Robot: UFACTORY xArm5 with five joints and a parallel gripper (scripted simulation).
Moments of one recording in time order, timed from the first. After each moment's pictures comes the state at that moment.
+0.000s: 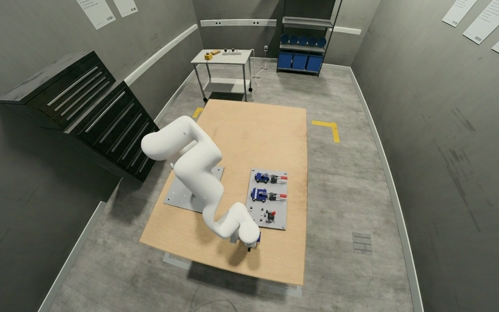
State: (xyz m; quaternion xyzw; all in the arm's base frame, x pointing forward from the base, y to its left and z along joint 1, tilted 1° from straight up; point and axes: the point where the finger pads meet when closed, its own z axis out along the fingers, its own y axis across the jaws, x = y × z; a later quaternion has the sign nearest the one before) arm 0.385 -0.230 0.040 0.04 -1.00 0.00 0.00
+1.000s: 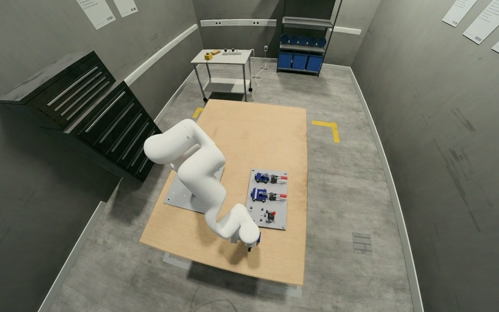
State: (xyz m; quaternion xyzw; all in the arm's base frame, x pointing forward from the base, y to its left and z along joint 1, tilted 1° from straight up) arm 0.385 -0.231 0.022 0.04 -1.00 0.00 0.00
